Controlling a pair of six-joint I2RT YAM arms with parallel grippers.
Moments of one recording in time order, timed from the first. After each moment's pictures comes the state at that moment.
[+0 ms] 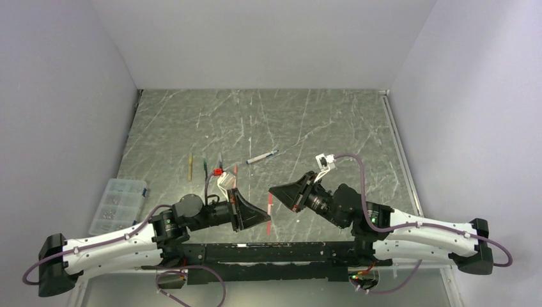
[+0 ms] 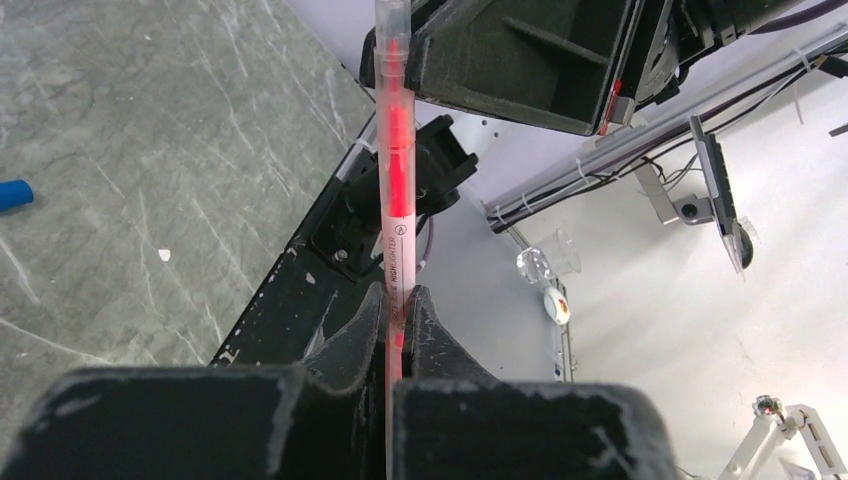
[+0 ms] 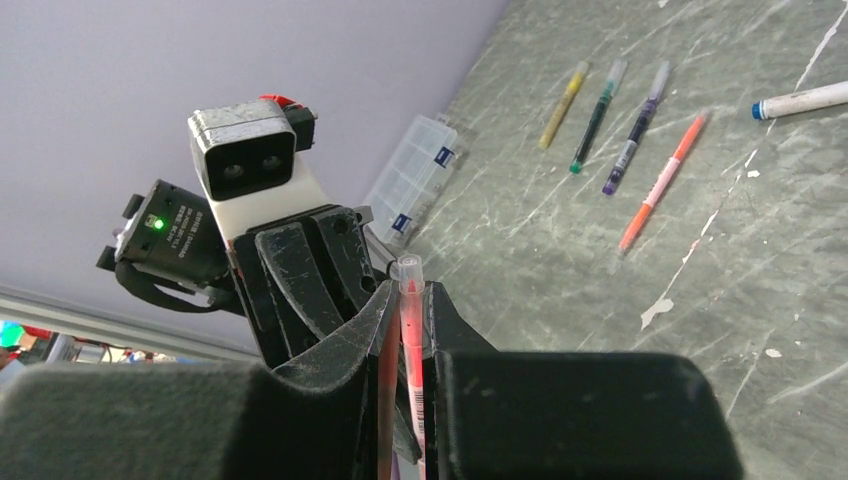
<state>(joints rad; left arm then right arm) -1.17 0.63 0.36 0.31 0.14 -0.85 1.30 0.70 0.61 0.04 0.38 0.86</state>
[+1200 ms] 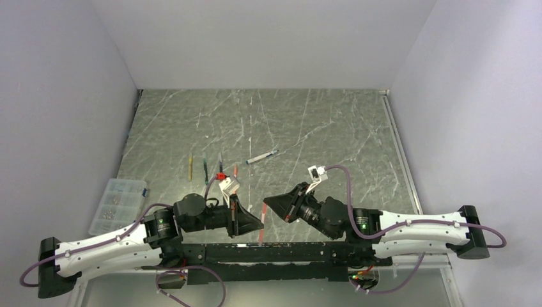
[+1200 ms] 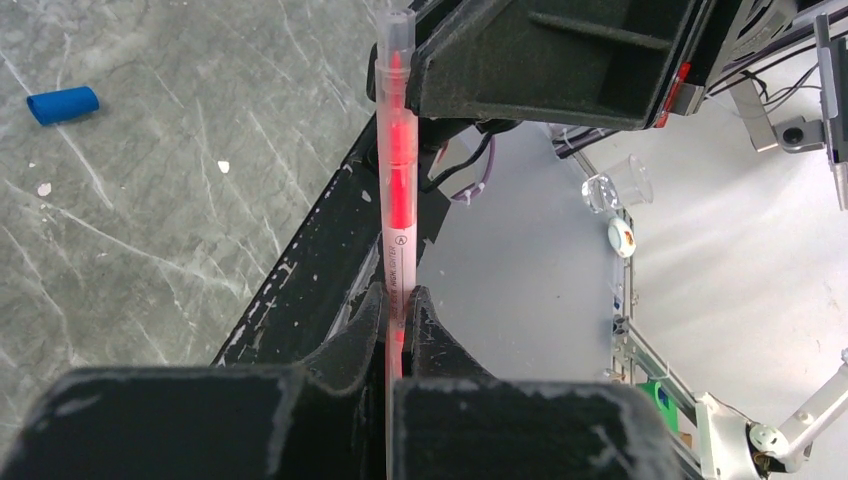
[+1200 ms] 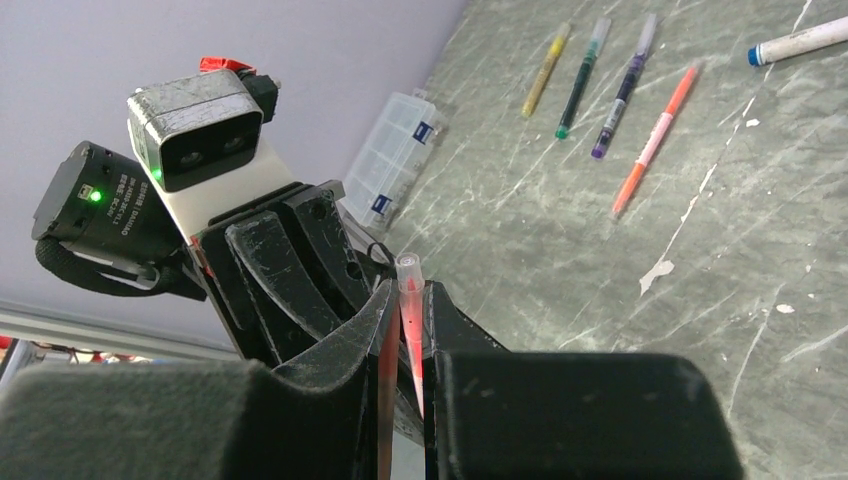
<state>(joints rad) -1.18 0.57 0.43 -0.01 0.16 -0.74 1.47 0.78 0.57 0.09 0.57 0.90</state>
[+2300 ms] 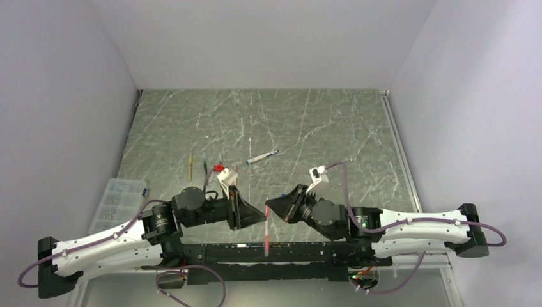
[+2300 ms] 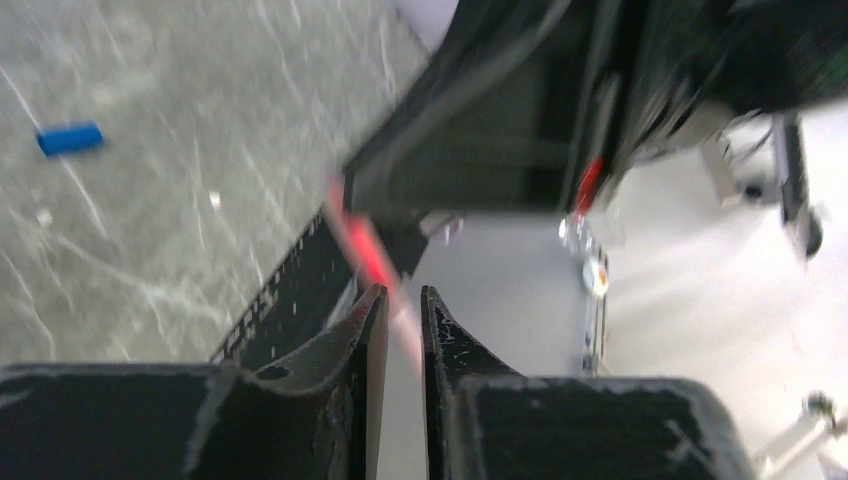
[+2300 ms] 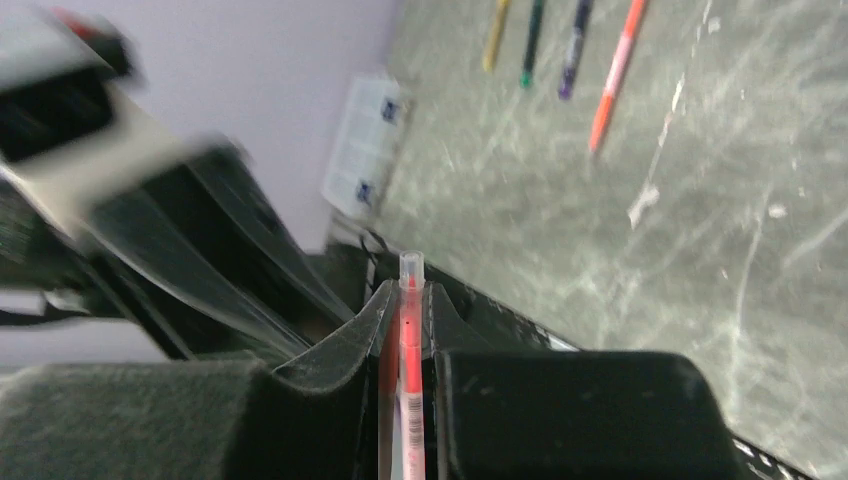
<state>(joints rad) -1.16 0.62 0.52 -0.07 0.16 -0.80 1.48 0.81 0.64 -0.11 0.66 1.16</state>
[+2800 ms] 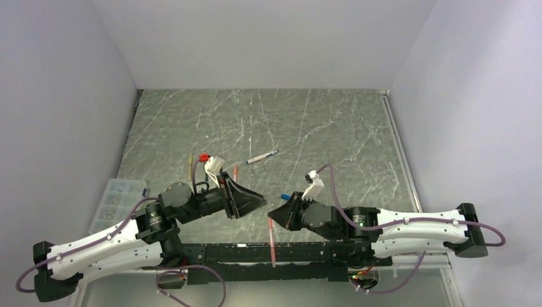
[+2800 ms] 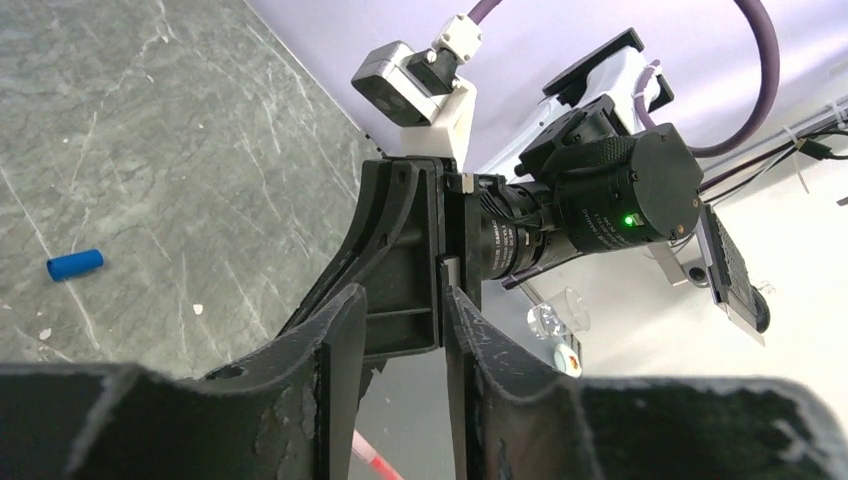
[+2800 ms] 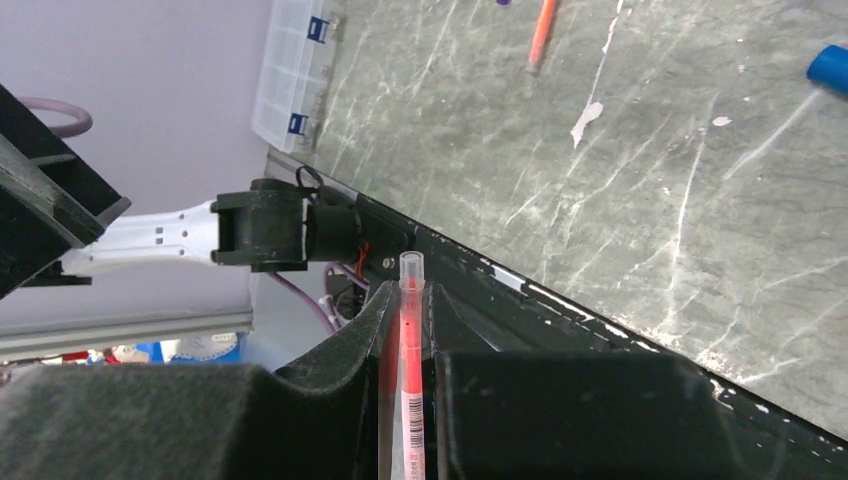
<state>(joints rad) -1.13 0.61 0.59 0.05 0.06 -0.81 1.48 0.82 0.64 -0.28 0.53 1.22</state>
